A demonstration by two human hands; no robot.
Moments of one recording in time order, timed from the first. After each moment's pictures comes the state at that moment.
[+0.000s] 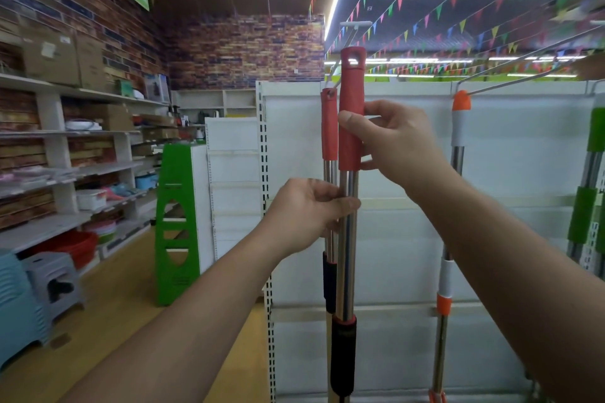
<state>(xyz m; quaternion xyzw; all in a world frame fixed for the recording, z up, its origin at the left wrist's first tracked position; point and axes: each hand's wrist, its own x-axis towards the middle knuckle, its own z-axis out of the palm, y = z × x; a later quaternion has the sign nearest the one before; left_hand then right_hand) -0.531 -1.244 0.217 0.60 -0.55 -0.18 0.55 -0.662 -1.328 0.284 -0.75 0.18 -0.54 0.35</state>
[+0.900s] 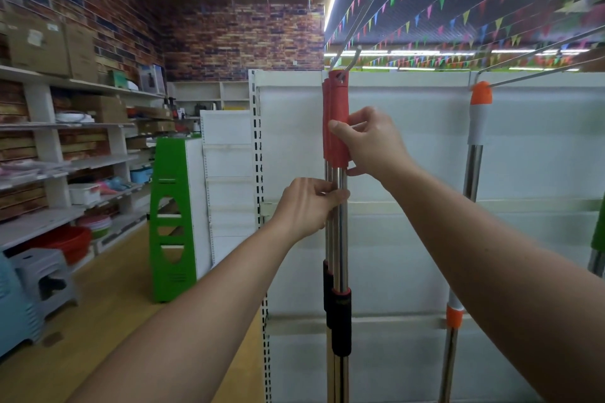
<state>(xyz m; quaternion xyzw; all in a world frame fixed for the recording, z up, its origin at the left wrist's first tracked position) -0.474 -1.346 0.204 0.66 -0.54 -0.10 0.52 -0.591 -1.408 0.284 -0.74 0.27 -0.49 0.36</state>
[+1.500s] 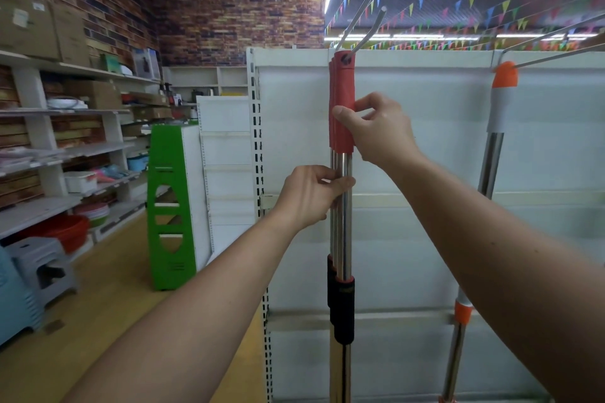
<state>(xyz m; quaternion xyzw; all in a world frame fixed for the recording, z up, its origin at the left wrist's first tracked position) -0.453 -1.373 0.201 0.66 -0.52 -0.13 0.52 -0.568 -1.436 0.278 -0.75 0.31 -0.51 0.28</state>
